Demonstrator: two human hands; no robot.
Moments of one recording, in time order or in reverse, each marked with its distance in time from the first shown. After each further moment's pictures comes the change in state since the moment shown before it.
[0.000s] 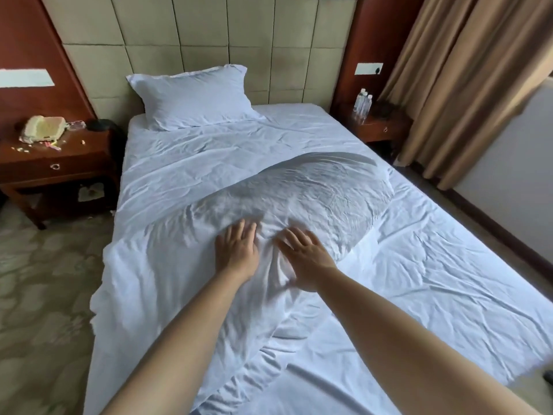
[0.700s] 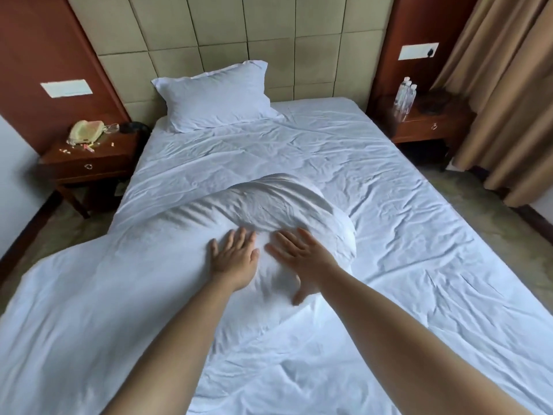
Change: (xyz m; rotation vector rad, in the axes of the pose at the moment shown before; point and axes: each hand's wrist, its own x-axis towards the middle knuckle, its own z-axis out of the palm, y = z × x) left_hand 0.117 0.184 0.059 0.194 -0.241 -0.222; right_hand 0.057 0.252 0.047 -0.148 -0.085 -0.362
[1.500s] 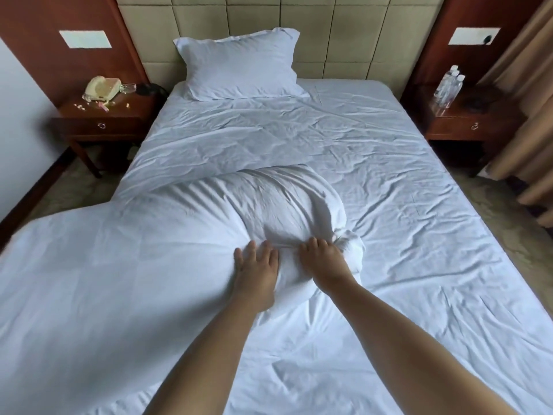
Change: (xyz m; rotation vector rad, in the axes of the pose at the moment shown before) left_hand 0.000 0.036 0.058 0.226 -0.011 0.064; right_hand 0.041 0.019 0.060 -0.057 0.341 0.168
